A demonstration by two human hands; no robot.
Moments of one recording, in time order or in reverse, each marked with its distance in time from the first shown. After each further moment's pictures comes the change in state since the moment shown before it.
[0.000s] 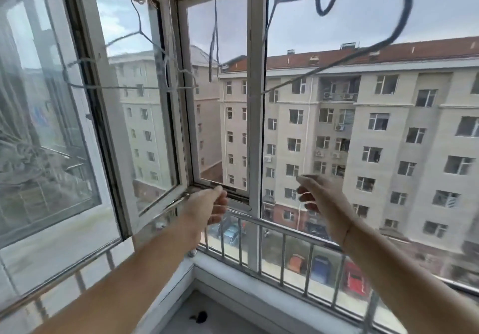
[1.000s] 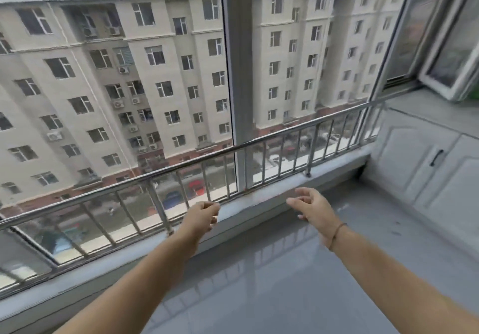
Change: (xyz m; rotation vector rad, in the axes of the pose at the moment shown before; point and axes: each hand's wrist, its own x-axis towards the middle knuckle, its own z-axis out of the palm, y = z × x) left_hand -0.245 -0.167 0.445 0.404 -0.878 -0.152; right_hand -0.416 0.127 -0.411 -0.085 0.876 0.461
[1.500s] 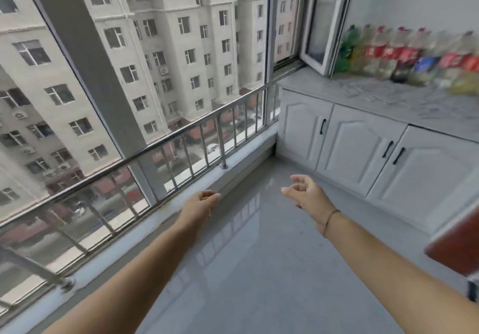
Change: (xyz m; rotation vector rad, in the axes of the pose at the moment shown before) left_hand 0.042 0.075 0.289 0.086 -0.336 0.127; right_hand 0.016 0.053 -0.267 0.010 0.367 0.067
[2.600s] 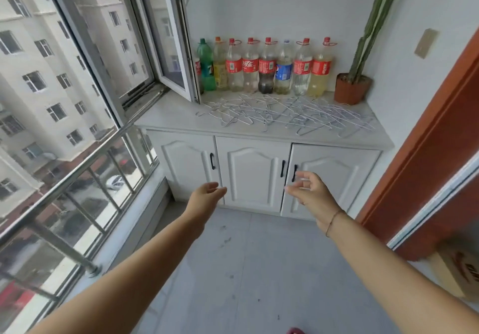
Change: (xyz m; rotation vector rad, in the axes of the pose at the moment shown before) left_hand 0.348 0.208 0.429 0.144 -0.502 0.150; right_hand 0.299 0.009 -0.347 0.117 0.613 0.073
